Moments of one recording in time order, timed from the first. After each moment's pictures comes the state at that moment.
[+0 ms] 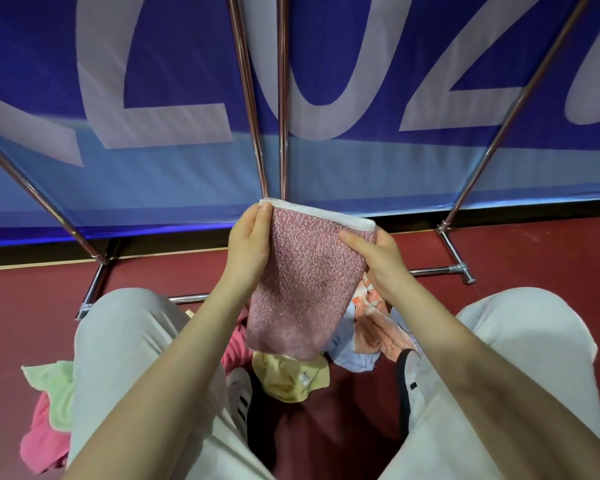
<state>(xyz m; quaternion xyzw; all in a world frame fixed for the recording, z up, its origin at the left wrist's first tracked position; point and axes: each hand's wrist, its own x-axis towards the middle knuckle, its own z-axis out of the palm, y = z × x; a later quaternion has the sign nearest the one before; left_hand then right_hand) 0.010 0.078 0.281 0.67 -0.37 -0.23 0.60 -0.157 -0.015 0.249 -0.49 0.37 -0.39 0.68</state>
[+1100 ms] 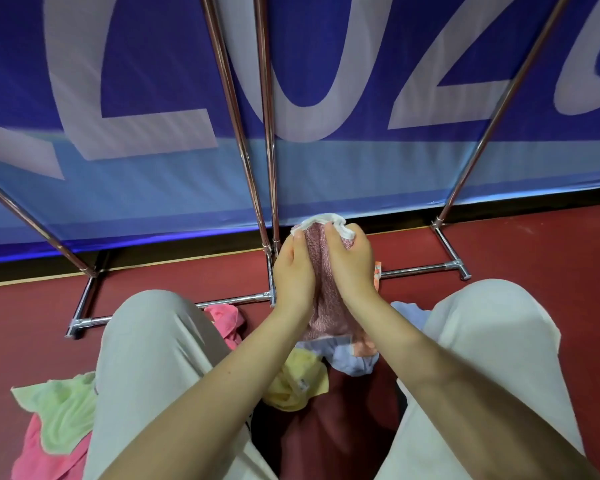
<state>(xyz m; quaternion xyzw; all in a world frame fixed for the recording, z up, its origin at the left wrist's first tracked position) -0.069 0.049 0.257 0.64 -0.23 -0.32 0.66 -0.122 -0.004 0.247 -0.56 0.54 -0.43 0.47</state>
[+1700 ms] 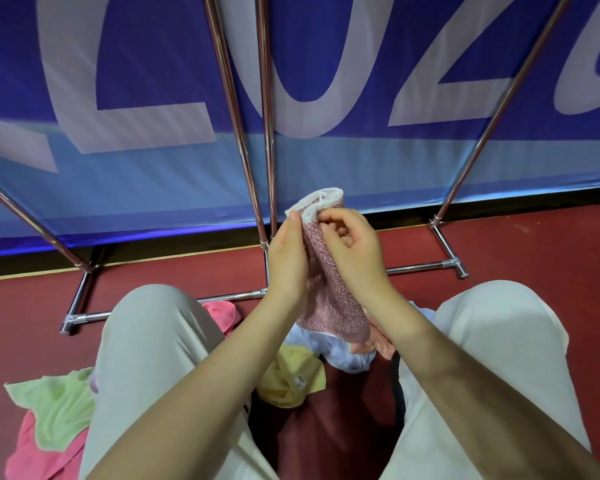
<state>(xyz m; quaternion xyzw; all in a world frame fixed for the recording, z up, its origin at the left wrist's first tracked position) -0.060 0.047 0.278 0.55 -0.20 -0.40 0.71 -0.138 0.003 0.273 -0.67 0.35 -0.46 0.46</state>
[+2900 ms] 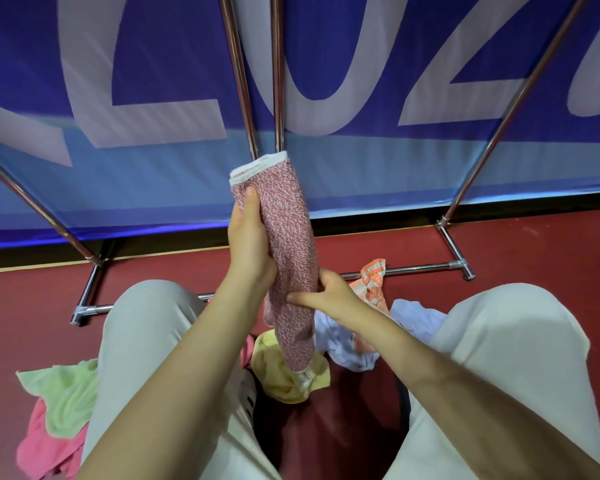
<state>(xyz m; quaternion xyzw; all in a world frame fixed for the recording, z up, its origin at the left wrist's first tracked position) -0.004 0.052 0.296 0.47 -0.11 -0.38 0.79 -0.127 0.028 0.212 -0.64 0.37 -0.17 0.65</state>
